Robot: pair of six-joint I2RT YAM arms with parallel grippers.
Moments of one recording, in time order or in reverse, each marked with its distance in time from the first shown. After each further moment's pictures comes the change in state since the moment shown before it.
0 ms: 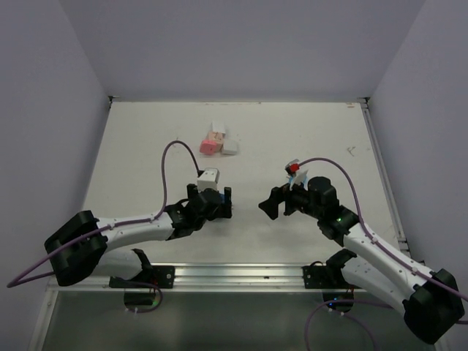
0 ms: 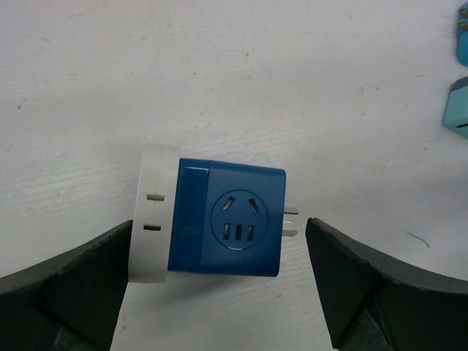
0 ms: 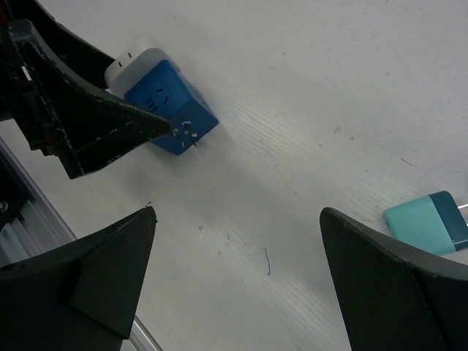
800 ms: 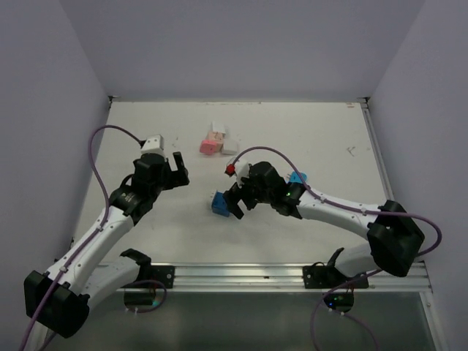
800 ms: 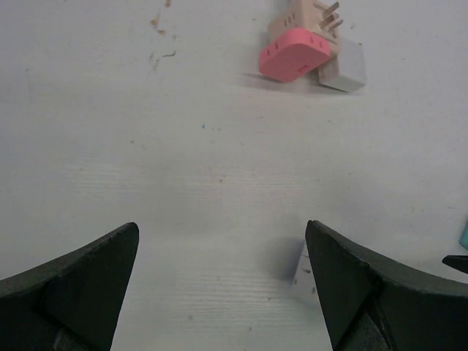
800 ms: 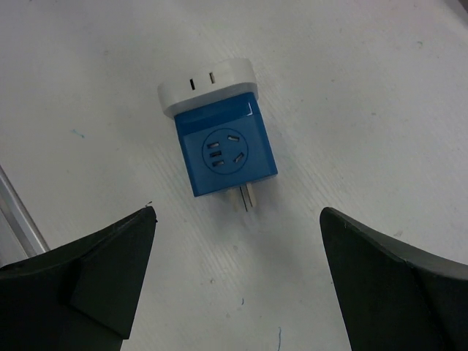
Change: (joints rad) left arm 0.494 -0.329 0.230 -0.433 0.219 0.162; right arm 0.299 0.514 0.374 -0.049 0.130 -0.240
